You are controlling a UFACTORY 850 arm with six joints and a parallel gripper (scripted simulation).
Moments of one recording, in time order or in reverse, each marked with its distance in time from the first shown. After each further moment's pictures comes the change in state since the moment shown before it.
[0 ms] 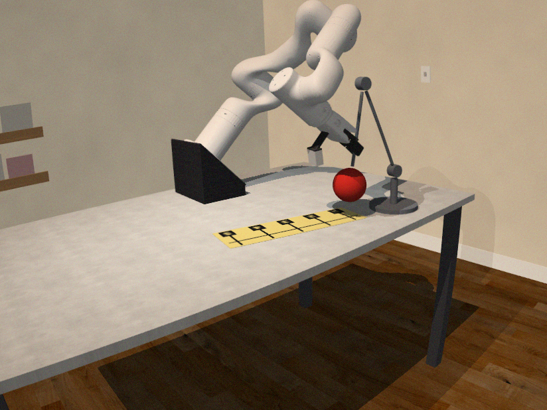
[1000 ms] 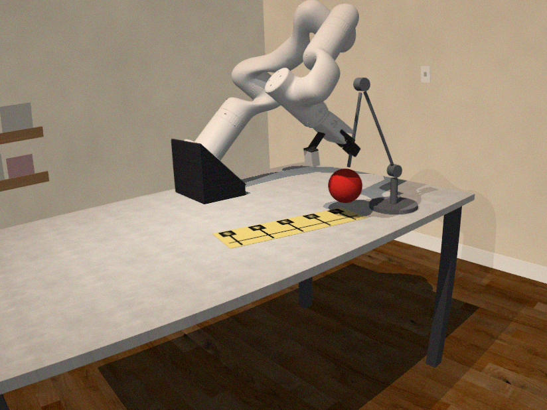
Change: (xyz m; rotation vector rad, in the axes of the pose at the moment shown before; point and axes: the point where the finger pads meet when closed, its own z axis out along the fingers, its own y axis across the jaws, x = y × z) arm 0.009 0.000 -0.008 -0.001 -0.001 0.000
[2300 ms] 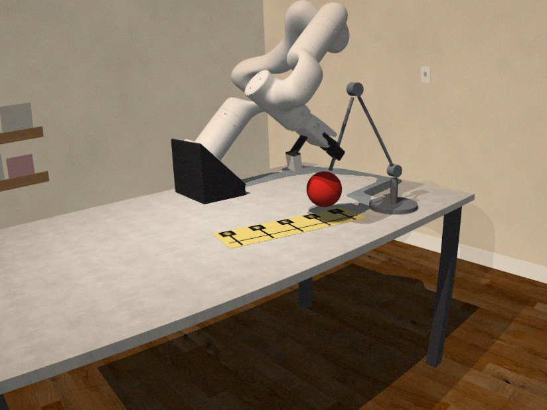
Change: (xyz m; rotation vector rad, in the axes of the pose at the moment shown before) arm 0.041 -0.002 -0.041 -0.004 0.000 -0.004
